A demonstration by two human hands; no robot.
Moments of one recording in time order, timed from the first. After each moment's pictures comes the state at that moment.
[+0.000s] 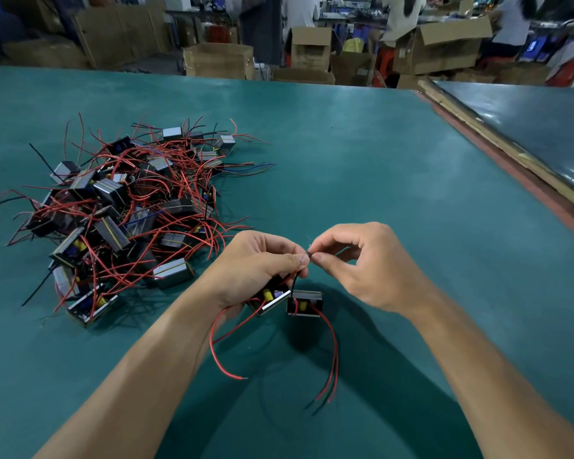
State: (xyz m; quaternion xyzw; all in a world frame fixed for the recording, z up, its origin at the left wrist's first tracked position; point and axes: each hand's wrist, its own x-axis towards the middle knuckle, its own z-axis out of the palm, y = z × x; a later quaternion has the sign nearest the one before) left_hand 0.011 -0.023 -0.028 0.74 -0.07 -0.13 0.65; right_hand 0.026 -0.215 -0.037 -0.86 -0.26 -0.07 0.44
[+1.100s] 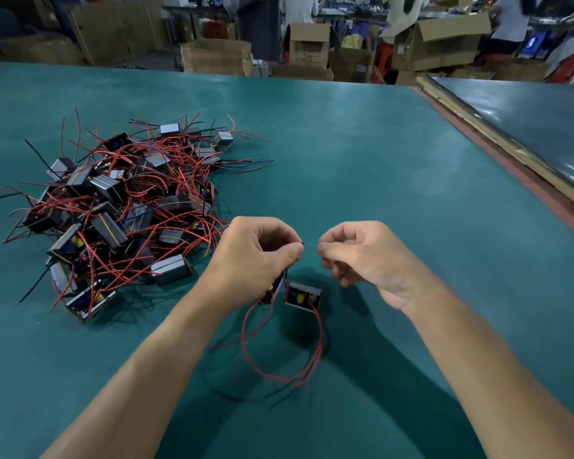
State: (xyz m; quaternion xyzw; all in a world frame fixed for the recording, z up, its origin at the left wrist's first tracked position) left_hand 0.013 -0.027 -0.035 0.82 -0.11 0.06 0.56; right_hand 0.023 -0.207 -0.026 -0.78 -0.02 0.13 0.62
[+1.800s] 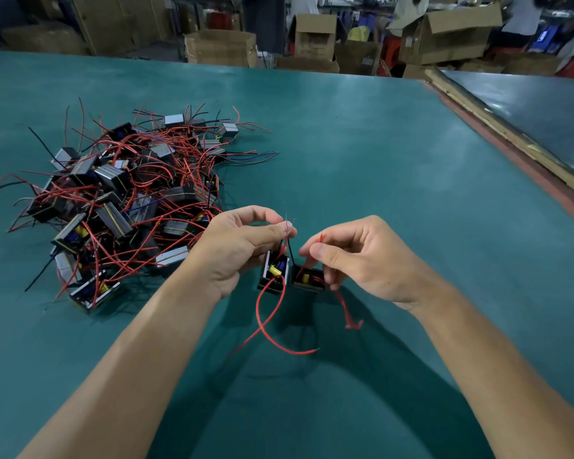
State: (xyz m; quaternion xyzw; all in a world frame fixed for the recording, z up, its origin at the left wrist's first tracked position) left_hand 0.022 -0.009 -0.032 0.63 0.05 -0.09 0.77; right_hand 0.019 -0.207 -0.035 -0.77 -0.20 0.11 0.60
